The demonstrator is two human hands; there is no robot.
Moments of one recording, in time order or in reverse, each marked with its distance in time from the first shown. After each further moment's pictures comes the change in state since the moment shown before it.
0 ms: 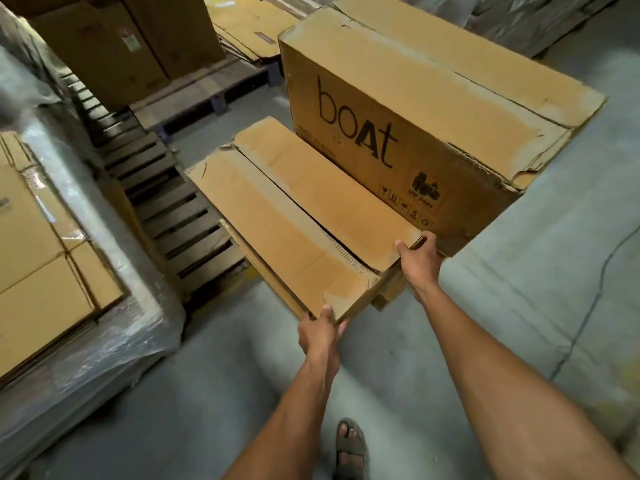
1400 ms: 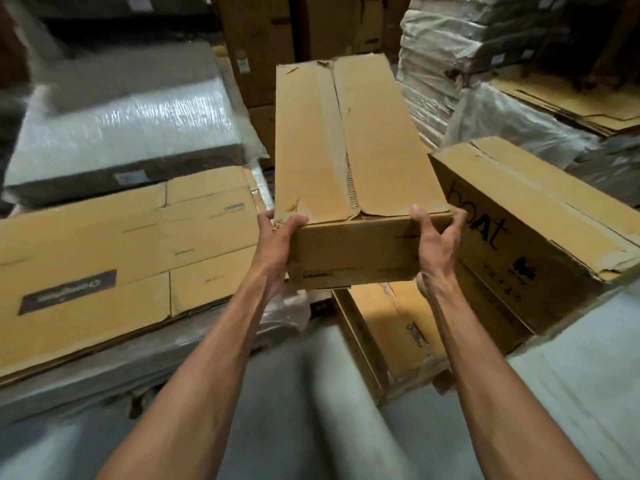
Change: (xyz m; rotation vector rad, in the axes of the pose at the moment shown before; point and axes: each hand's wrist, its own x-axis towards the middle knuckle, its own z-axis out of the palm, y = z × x) left_hand -0.194 0.275 -0.255 0.103 -0.151 0.758; right_hand -0.300 -0.186 0.054 0.480 -0.255 -0.594
